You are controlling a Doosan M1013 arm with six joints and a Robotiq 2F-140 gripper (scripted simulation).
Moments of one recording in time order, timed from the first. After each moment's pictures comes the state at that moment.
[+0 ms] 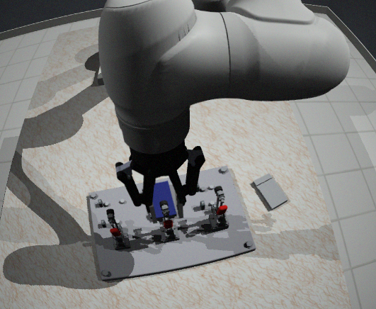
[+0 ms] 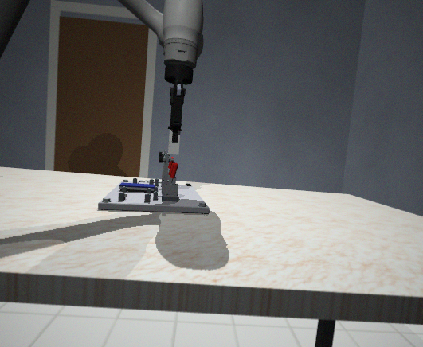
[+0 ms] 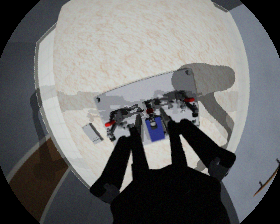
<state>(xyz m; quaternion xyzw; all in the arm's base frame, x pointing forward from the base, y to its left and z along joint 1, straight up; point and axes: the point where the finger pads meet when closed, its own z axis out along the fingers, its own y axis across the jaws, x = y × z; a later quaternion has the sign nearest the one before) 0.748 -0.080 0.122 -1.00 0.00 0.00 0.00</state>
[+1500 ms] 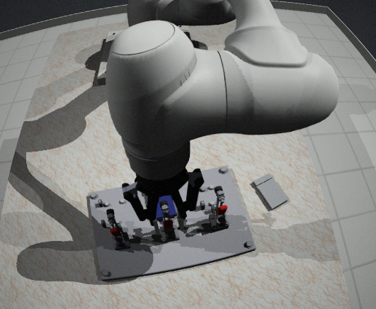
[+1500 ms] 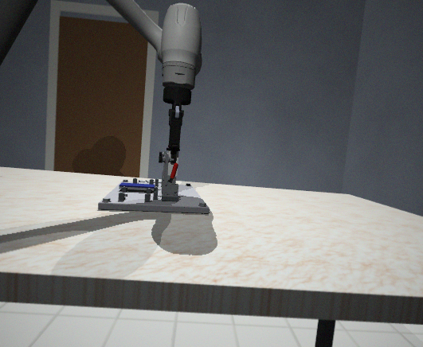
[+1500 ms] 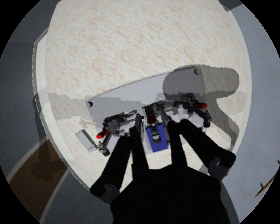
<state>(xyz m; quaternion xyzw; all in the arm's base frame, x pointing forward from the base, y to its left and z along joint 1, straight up) 0.748 -0.080 0.066 -1.00 0.00 0.00 0.00</state>
